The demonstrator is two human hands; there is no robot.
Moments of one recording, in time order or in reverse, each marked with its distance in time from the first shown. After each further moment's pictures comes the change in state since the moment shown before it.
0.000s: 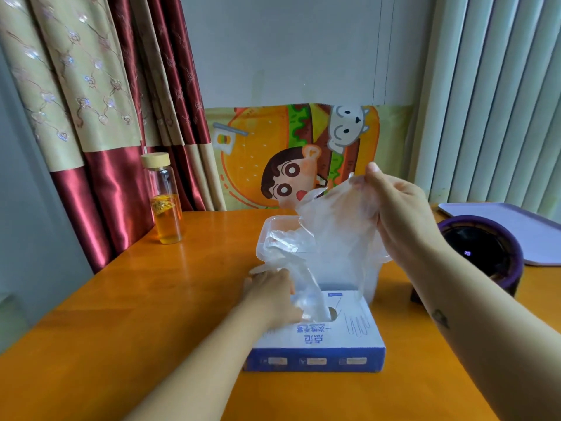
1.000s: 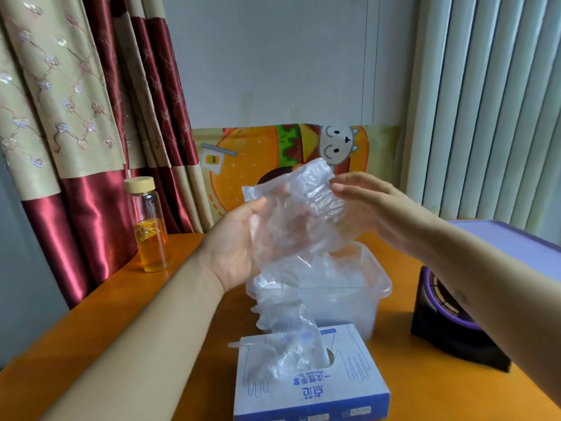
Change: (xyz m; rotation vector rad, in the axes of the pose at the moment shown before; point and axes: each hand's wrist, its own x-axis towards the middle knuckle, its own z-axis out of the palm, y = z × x) left_hand 0.027 -0.006 -0.112 -2.015 -0.257 0.243; right_hand 0.053 -0.028 -0.008 -0.248 -0.467 0.064
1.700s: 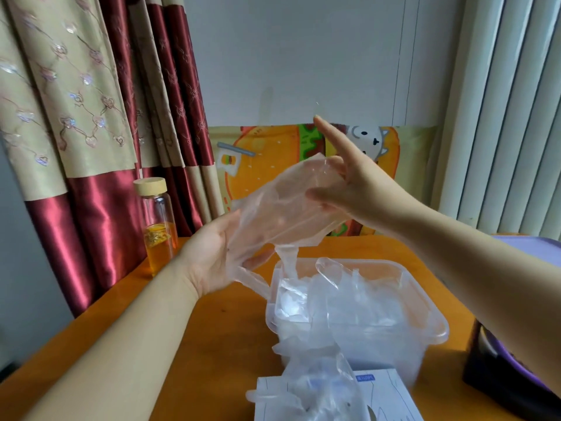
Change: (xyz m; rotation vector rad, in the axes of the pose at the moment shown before) left_hand 0.026 0.037 -0.075 0.163 0.289 0.067; right_hand 0.080 -0.017 0.048 -0.336 0.000 -0.408
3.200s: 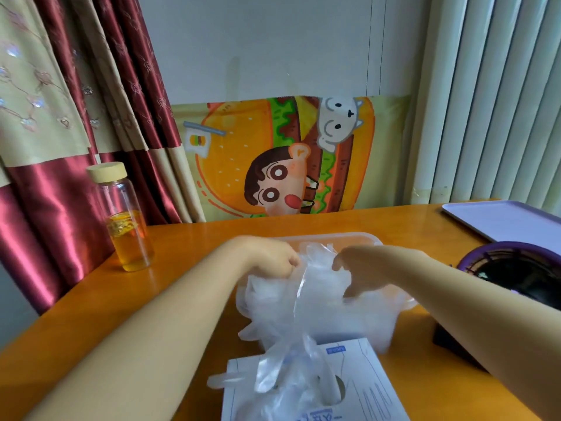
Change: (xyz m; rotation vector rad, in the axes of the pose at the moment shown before) left_hand 0.067 -0.065 0.054 1.862 -0.469 -0.258; right_hand -0.069 0.111 0.011 -0.870 -0.867 0.525
